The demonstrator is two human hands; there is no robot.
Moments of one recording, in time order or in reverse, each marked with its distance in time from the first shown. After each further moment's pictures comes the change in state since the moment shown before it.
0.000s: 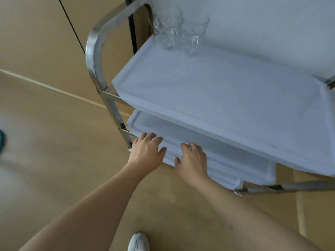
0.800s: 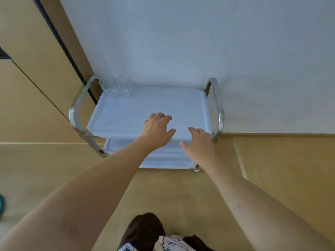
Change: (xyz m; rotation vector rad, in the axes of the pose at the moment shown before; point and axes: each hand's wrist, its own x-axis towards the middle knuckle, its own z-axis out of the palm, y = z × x) left_hand -0.111 0.301 -0.253 -0.003 -0.075 0.386; right_hand -0.251 0.085 -0.307 0.227 0.195 0.293
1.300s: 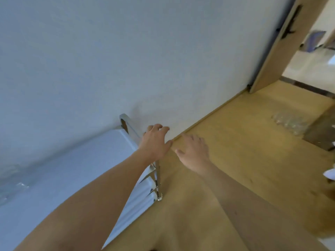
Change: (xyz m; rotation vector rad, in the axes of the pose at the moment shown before) left_hand 0.128 0.202 0.026 0.018 -0.163 0.692; right_hand -0.001 0.115 -0.110 0.000 0.389 0.551
